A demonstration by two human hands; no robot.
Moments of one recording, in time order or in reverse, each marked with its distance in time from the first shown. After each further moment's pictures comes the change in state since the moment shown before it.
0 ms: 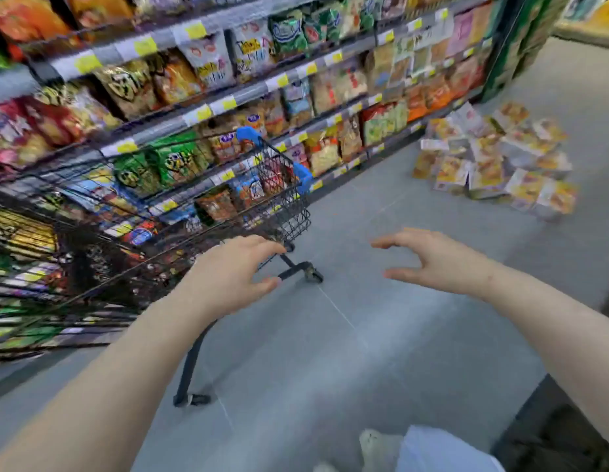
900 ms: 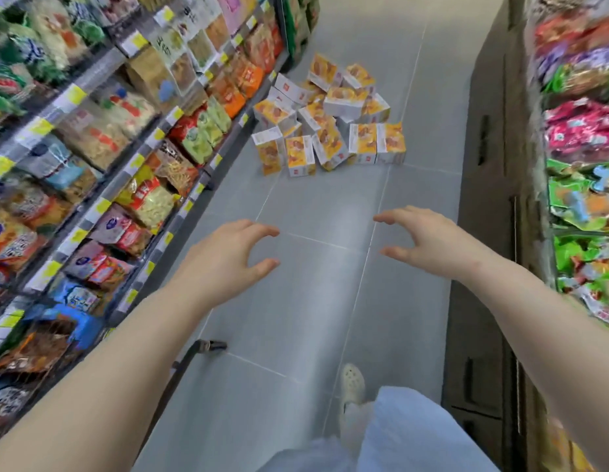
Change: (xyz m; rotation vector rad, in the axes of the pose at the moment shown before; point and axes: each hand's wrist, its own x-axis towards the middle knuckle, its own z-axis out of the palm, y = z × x) left_hand 0.349 0.229 -0.024 0.000 -0.099 0.442; right_hand -0.033 0.298 -0.106 0.166 0.289 0.675
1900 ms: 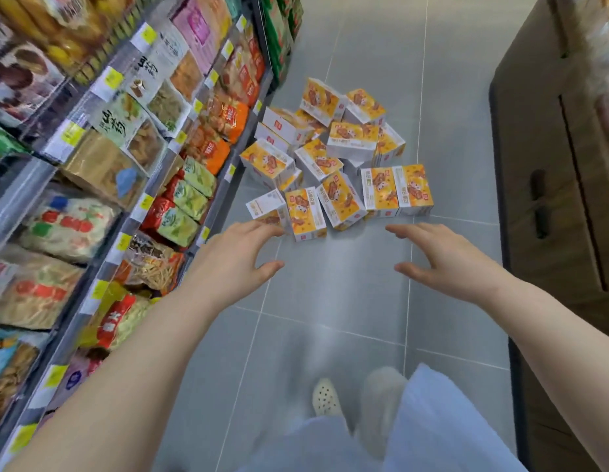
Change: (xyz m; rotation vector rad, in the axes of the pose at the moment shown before) left_hand 0.469 -0.178 -0.143 0.054 -0.041 0.132; right_hand 0.456 0.012 -0.126 0.007 -0.037 0.110
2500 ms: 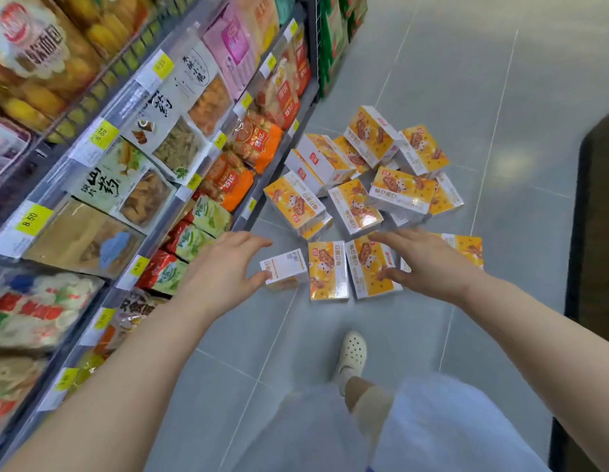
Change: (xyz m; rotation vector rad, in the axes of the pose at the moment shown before) left_hand 0.299 -0.152 -0.057 -0.055 0.008 -0.194; right_hand 0.383 0.007 -0.103 -0.184 -0.153 -0.223
